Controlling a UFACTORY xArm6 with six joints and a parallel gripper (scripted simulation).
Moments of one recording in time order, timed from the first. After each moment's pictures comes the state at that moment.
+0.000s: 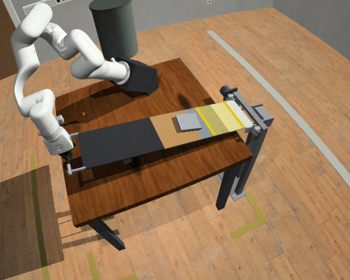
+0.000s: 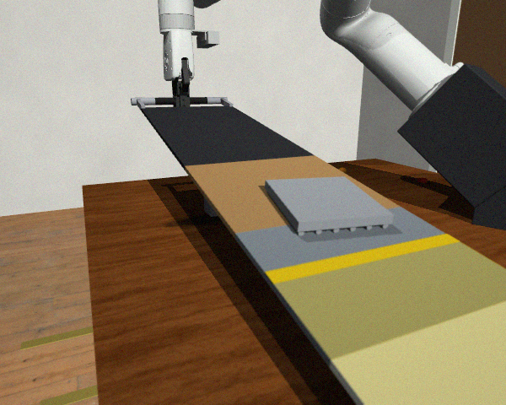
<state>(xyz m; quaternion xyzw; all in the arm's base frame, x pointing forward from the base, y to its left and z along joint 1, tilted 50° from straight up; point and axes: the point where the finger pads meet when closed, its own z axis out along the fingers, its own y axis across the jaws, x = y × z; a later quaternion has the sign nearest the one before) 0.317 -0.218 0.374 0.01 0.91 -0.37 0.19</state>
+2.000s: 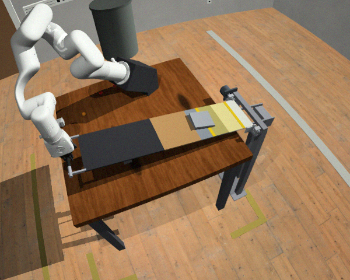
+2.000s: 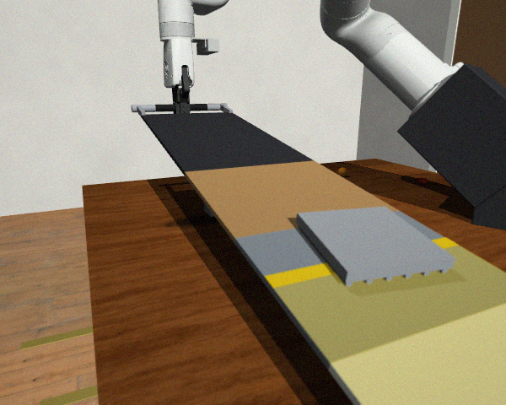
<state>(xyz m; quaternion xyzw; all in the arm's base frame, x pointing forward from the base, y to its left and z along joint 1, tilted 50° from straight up) 0.322 -0.230 0.366 0.01 0.91 -0.38 0.19</state>
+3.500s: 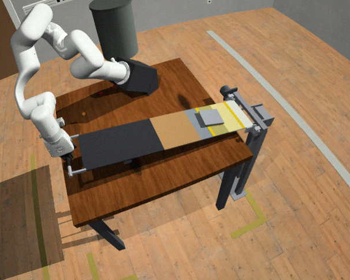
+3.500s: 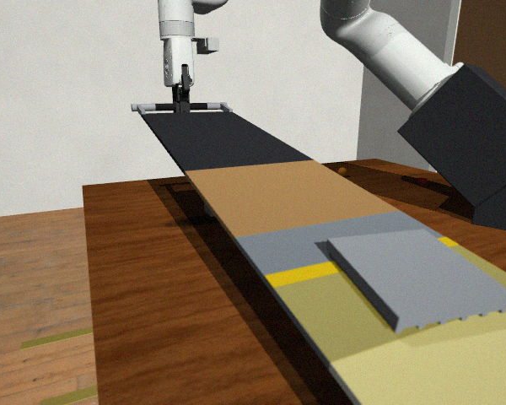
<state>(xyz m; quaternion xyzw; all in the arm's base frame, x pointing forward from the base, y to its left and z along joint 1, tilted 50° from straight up) 0.321 -0.228 0.367 0.01 0.91 -0.37 0.19</state>
